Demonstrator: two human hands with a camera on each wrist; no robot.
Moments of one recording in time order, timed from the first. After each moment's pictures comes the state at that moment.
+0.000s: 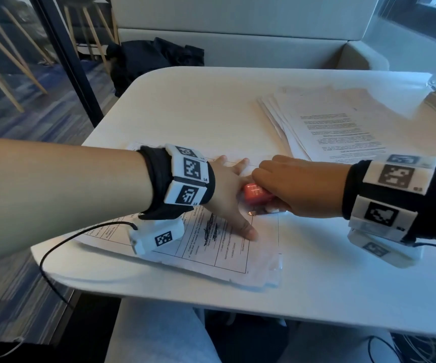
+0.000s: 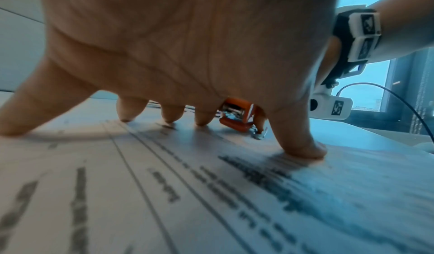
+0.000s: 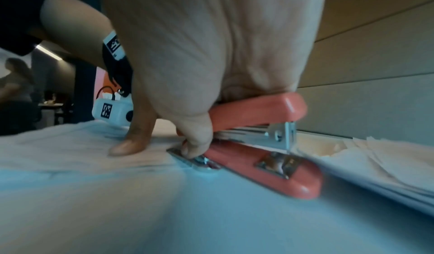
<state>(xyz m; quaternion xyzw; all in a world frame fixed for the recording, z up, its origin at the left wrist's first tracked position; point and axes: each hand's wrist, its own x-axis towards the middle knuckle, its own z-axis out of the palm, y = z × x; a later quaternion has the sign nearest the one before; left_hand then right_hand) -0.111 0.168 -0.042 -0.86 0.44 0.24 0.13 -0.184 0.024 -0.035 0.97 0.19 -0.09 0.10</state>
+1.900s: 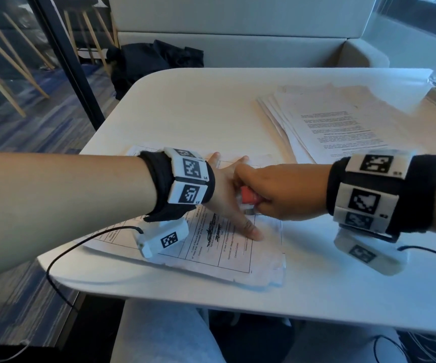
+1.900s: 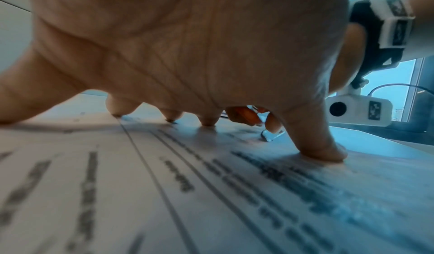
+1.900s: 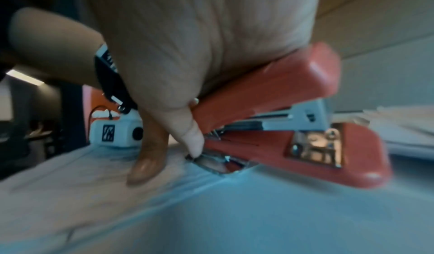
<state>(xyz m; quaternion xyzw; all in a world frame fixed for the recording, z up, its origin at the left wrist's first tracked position) -0.099 0.169 -0.055 -0.81 0.50 0.26 0.16 -0.178 0.043 -0.035 0.97 0.15 -0.16 -0.07</state>
